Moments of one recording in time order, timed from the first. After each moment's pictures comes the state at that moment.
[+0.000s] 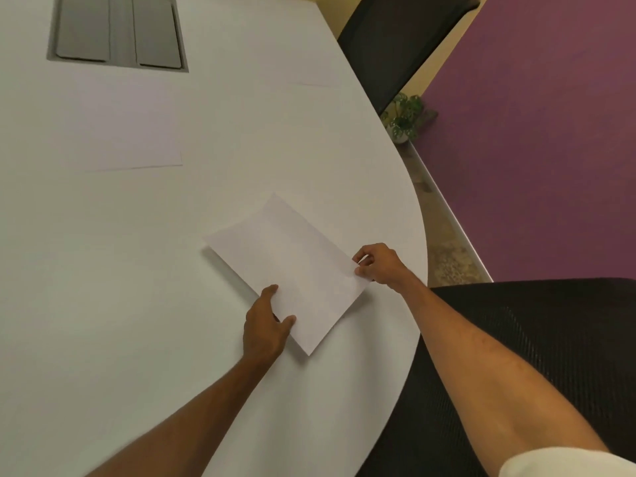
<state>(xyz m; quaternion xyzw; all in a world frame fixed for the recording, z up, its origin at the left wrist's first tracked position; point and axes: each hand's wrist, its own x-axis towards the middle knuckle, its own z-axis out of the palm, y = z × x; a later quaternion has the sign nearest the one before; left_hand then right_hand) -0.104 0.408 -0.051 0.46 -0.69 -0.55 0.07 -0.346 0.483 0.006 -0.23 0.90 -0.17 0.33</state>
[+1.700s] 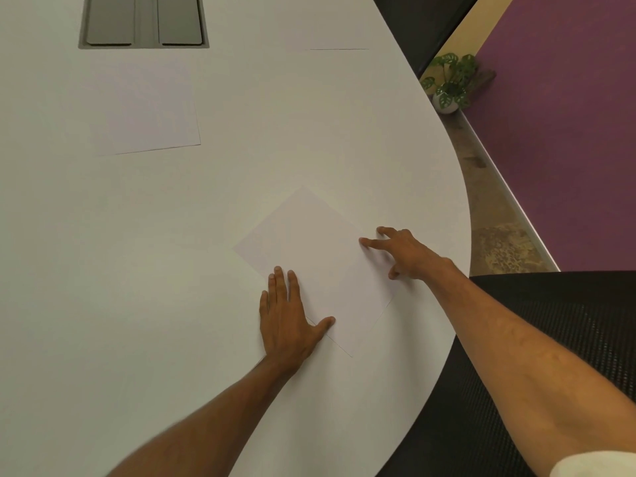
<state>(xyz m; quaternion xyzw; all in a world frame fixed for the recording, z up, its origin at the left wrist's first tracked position) -0.120 0.436 -0.101 0.45 -0.85 -0.25 -0.01 -0.385 0.491 -0.046 -0.39 0.85 0.04 0.35</state>
